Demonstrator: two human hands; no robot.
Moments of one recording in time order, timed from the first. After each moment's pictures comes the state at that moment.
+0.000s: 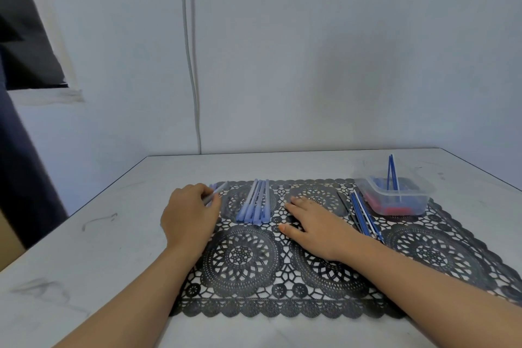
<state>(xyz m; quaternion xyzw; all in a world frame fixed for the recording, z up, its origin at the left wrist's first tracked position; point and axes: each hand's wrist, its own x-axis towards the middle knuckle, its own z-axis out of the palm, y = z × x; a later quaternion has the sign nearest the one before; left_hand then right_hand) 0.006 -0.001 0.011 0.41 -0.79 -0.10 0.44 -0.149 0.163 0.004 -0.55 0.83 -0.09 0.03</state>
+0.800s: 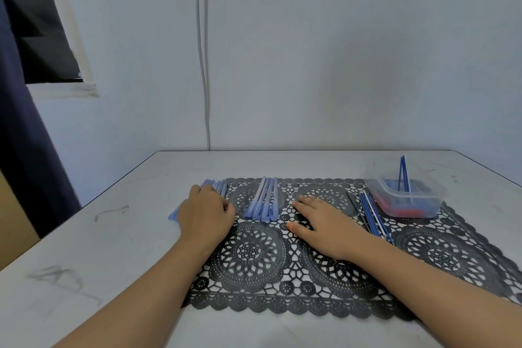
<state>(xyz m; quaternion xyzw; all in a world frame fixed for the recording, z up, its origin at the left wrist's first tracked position) 0.001 -0.008 0.001 0.41 -0.87 -0.01 0.28 -0.146 0.163 0.008 -0.55 0.83 -0.09 0.03</state>
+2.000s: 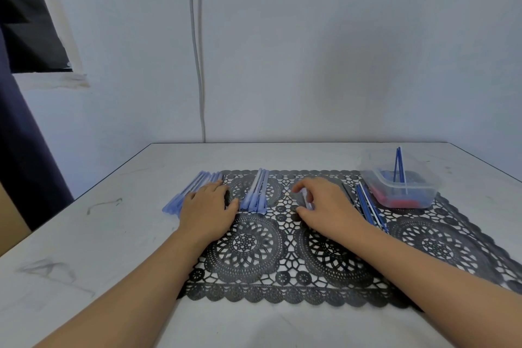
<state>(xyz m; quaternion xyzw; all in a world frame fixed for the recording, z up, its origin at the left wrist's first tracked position) -0.001 -0.010 -0.004 0.35 -0.92 -0.04 0.16 -0.143 0.163 0.018 -0.49 0.83 -0.28 -0.02</state>
